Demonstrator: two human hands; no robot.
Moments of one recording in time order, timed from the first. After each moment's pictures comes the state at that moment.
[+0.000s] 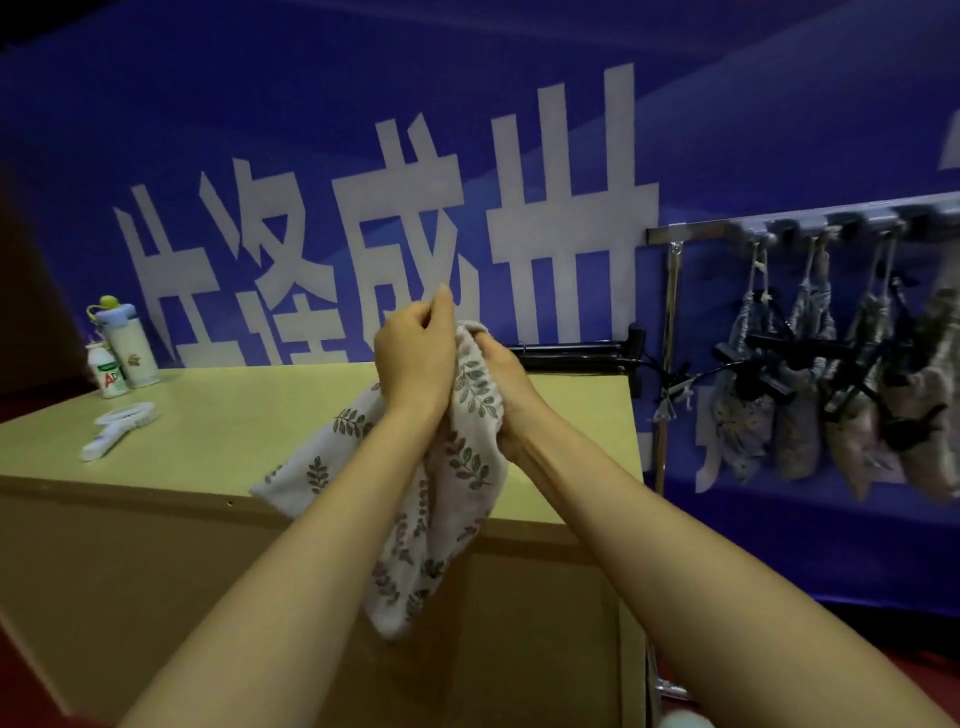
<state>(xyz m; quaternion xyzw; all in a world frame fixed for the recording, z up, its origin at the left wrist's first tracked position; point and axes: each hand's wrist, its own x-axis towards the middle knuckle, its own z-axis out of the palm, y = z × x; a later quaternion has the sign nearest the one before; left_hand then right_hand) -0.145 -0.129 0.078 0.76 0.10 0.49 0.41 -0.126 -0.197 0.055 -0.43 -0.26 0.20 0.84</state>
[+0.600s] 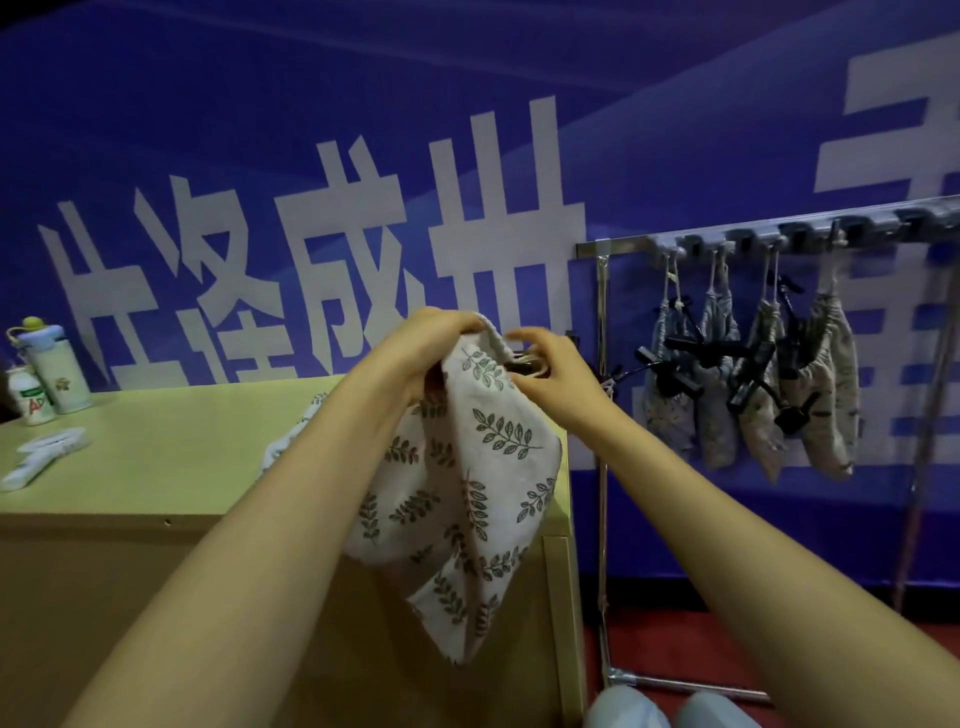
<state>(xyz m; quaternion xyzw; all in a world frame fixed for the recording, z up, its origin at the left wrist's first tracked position) -0.152 -0.192 0.111 0.83 0.08 0.10 0.55 -0.087 -0.322 0.034 -0.77 -0.30 -0.14 0.54</state>
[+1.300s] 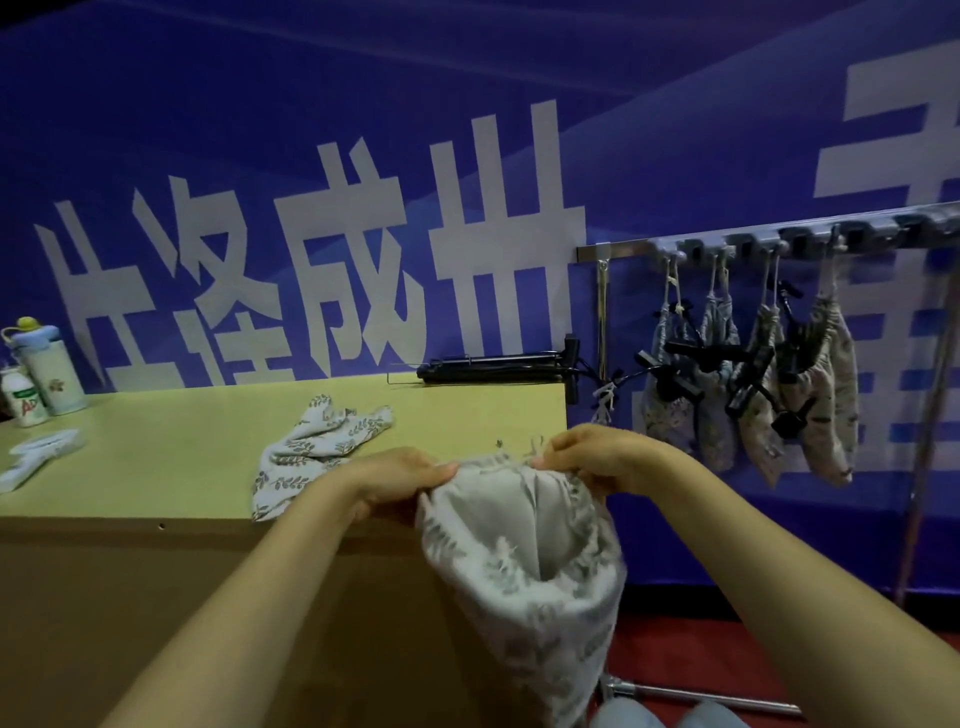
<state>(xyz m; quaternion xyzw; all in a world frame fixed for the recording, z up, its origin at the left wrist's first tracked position) -0.163 -0.126 0.010 0.88 0.08 -0.14 0.44 -0.062 -0.359 -0.013 -0.81 -0.23 0.27 0.46</state>
